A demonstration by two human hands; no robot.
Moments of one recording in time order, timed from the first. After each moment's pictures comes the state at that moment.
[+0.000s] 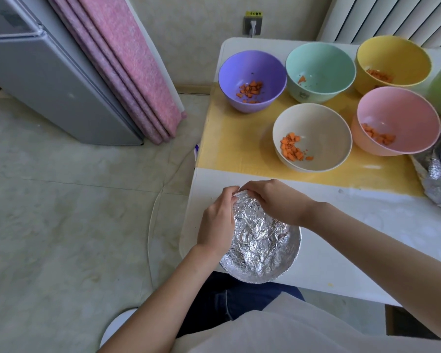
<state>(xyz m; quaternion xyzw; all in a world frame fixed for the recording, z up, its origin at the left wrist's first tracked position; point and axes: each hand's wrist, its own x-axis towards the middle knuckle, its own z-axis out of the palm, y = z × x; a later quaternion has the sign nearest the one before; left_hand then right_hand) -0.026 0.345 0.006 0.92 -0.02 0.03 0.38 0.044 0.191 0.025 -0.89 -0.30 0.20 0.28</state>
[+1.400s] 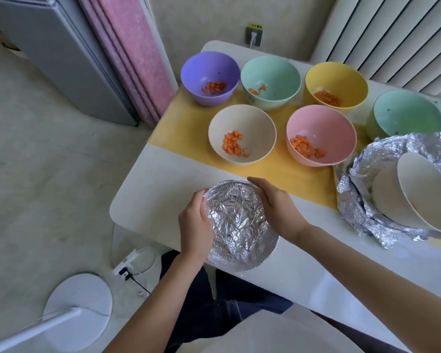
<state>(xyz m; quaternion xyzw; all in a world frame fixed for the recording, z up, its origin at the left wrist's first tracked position) -0.071 0.166 0.031 0.87 0.24 0.12 0.41 0.008 0.008 0.049 -0.88 -0.19 0.19 0.39</state>
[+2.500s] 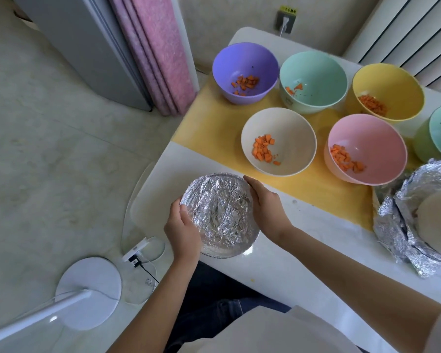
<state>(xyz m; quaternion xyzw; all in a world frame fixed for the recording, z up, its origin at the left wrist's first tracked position) -0.072 0.240 -0.004 0.77 0.45 0.13 0.43 0.025 0.100 0.023 -0.87 -0.12 0.25 0.40</state>
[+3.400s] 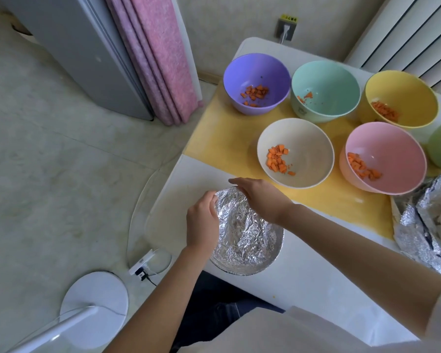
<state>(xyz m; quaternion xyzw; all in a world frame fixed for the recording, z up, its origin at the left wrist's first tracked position) -0.031 0.274 -0.001 0.89 0.25 0.10 0.37 0.071 0.149 0.011 -0.88 -0.35 0.22 0.23</state>
